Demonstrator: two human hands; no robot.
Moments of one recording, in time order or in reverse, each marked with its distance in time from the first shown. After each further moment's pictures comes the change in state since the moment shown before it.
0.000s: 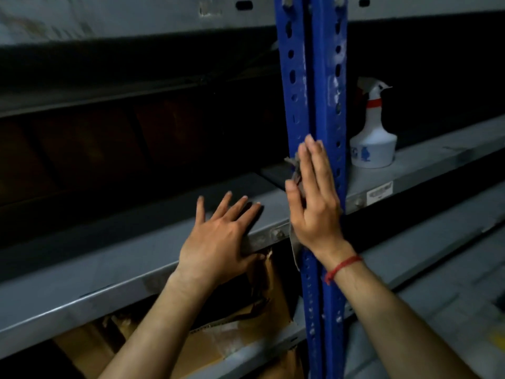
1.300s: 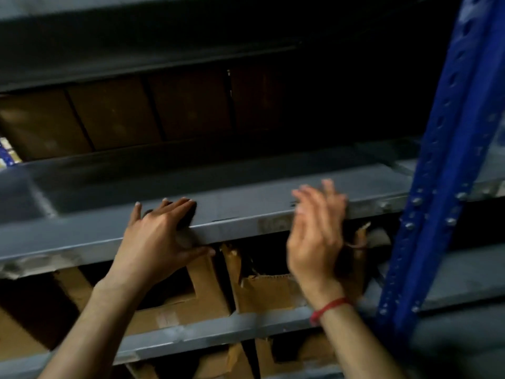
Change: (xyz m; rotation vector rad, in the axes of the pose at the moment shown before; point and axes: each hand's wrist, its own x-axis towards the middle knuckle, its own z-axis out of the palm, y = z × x) left_hand -0.199 -0.149 -0.007 -0.118 0.028 -0.509; right_hand -0.088 -0.170 0.076 0.028 -0.062 0.231
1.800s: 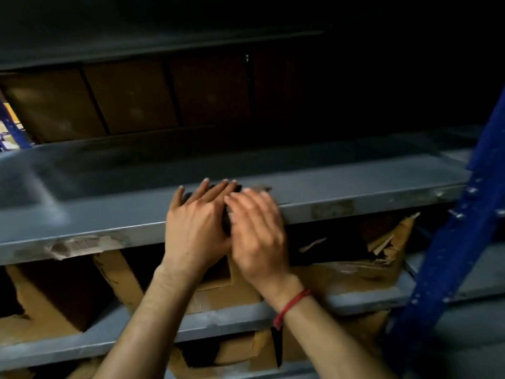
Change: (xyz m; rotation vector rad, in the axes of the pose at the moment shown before) left_hand -0.002 -0.025 0.018 0.056 0.216 0.050; right_hand -0.040 -0.117 0.061 0.153 -0.149 -0.298
